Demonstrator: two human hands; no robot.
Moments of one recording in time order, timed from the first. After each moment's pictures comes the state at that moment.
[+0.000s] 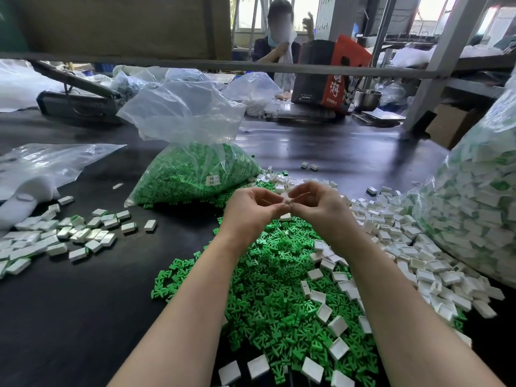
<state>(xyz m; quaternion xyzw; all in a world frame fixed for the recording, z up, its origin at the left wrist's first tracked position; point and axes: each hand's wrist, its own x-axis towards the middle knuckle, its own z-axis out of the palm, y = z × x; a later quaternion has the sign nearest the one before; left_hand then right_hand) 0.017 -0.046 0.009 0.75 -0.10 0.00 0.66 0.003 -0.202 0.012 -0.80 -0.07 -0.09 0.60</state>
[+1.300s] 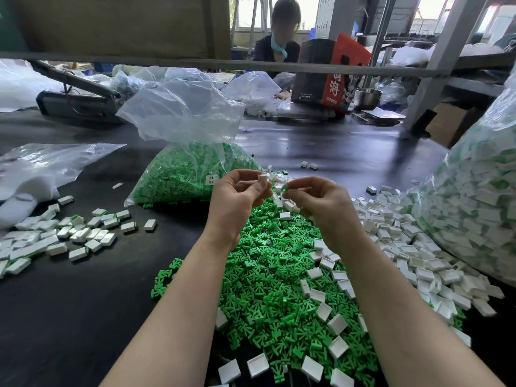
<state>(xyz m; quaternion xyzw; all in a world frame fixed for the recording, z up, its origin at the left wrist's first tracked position) 0.020 -0.034 0.018 0.62 -0.07 0.06 0.78 -0.002 -0.196 0.018 -0.70 -0.07 -0.11 0.70</state>
